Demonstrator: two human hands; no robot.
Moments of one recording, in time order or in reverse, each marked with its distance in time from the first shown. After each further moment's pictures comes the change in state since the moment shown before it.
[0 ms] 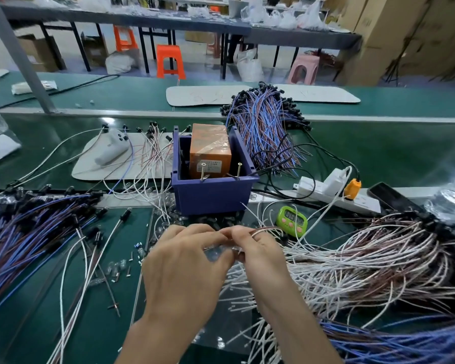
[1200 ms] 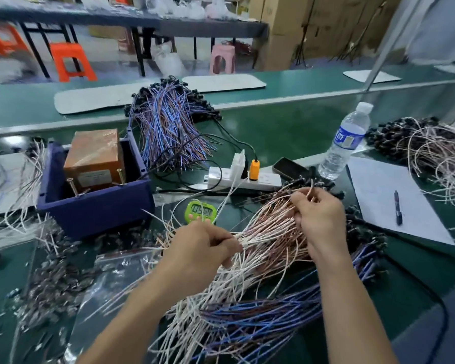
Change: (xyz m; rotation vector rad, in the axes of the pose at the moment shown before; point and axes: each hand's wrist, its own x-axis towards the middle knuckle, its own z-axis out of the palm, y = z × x) left_hand 0.028 0.101 0.104 -0.517 -0.811 0.018; right_hand 0.001 -0.005 -0.247 -0.077 0.850 -0.043
